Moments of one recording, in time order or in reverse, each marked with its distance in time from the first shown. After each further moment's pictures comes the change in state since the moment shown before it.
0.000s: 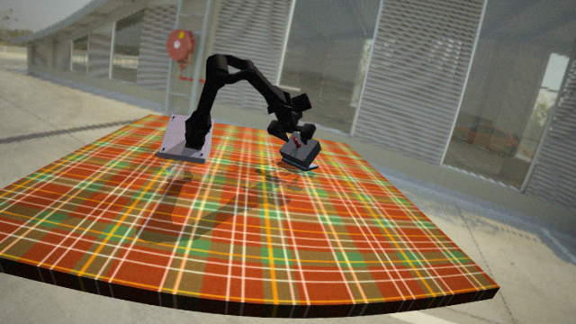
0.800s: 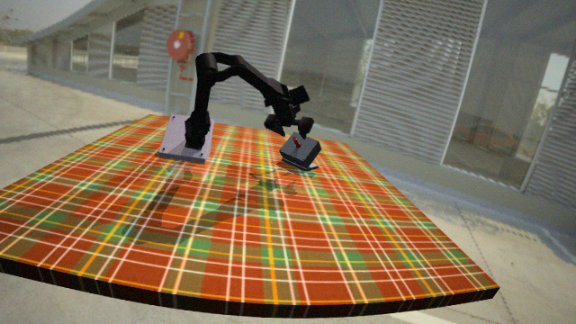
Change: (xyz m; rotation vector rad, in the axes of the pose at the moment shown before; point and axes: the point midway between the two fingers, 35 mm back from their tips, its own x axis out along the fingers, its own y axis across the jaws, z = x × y) arm -0.033 0.000 0.001 -0.006 0.000 0.008
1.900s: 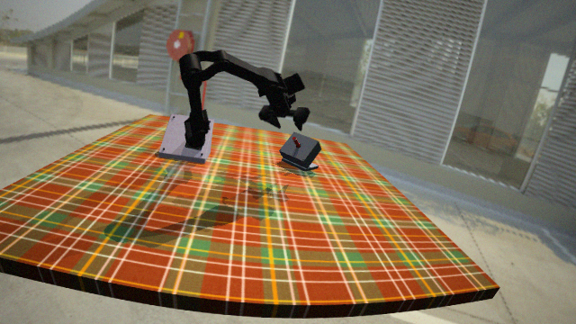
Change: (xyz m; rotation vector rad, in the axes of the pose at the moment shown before) arm -0.049 0.003 0.000 -0.004 -0.004 0.002
